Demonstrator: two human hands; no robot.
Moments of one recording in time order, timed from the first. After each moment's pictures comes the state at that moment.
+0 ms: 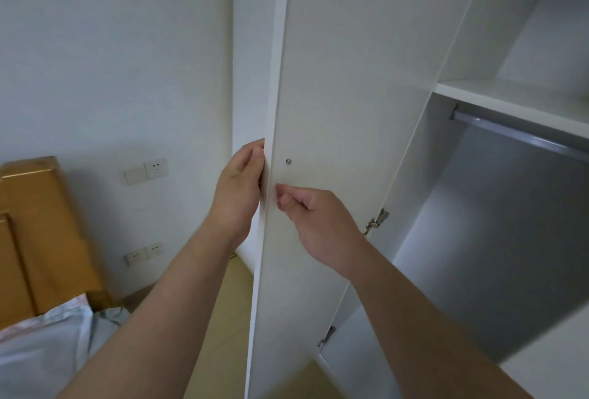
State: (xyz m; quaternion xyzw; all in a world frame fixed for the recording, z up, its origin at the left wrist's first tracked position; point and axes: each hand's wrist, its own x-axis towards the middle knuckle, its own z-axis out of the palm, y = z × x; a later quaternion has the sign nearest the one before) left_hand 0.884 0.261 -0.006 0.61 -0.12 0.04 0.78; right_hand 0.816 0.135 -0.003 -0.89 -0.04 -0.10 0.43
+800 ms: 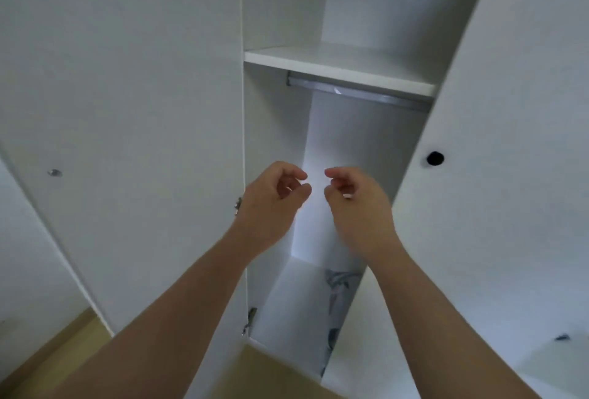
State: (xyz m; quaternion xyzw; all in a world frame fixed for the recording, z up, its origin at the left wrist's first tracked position) left_hand 0.774 0.023 -0.016 0.71 -0.35 -0.05 0.61; right_hand 0.672 -0.087 -0.007 -0.82 0.27 -0.35 0.36
